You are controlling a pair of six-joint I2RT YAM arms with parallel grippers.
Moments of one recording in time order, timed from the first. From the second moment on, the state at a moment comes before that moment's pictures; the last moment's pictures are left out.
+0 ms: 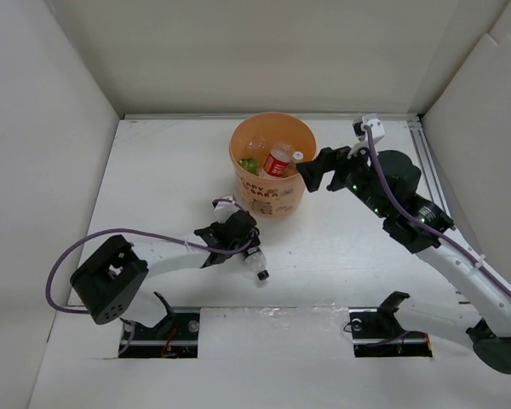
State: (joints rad) left arm -0.85 1.42 0.62 -0.10 -0.39 -1.02; right arm 0.69 1.02 1.21 -0.29 0.15 0.29
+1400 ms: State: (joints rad) left arm -1.12 0.76 0.81 -0.10 -0.78 -0.64; right arm 0.88 1.25 1.00 0.09 -0.44 0.40
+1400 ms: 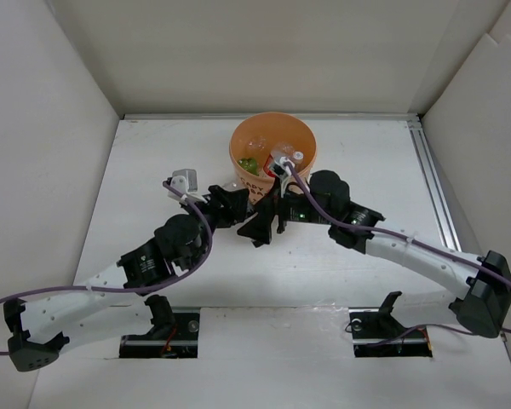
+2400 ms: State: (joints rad) left arm -1.12 0.69 0.98 -0.17 -0.87 -0.73; right arm 0.56 1.56 1.50 -0.04 -0.39 0.34
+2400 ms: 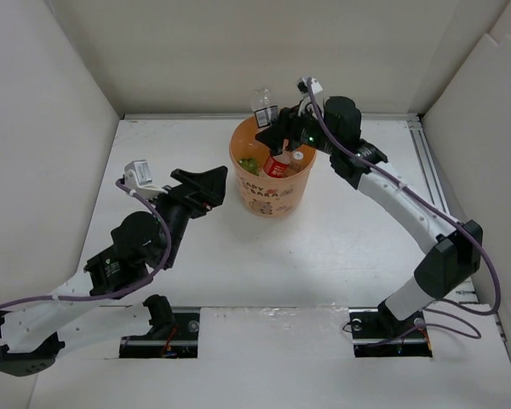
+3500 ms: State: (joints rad) left arm -1.00 1.13 1.32 -0.69 -0.88 -0.71; right arm 0.75 1.00 1.53 -0.72 0.47 0.25
